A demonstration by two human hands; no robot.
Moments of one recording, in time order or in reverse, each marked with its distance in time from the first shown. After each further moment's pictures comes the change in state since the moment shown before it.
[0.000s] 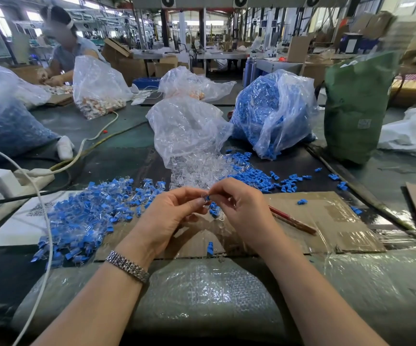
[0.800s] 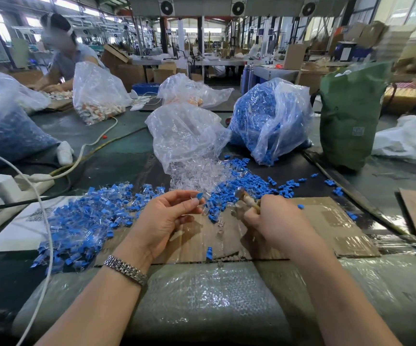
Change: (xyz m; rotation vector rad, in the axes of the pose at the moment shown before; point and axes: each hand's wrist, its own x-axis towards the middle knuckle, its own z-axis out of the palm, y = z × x) left_hand -0.002 0.008 -0.002 -0.190 0.087 -0.015; right_hand -0.001 -0.005 -0.048 -0.604 -0.289 0.612
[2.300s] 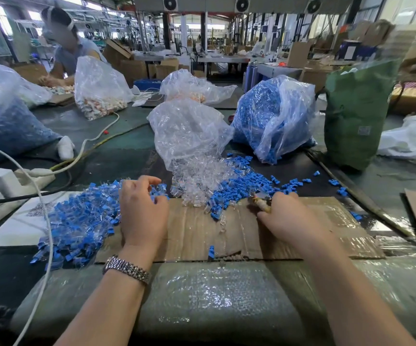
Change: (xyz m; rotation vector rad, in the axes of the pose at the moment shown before) left_hand -0.004 0.003 -0.009 1.082 0.715 0.414; right_hand 0.015 0.014 0.002 -0.098 -0.051 0.138
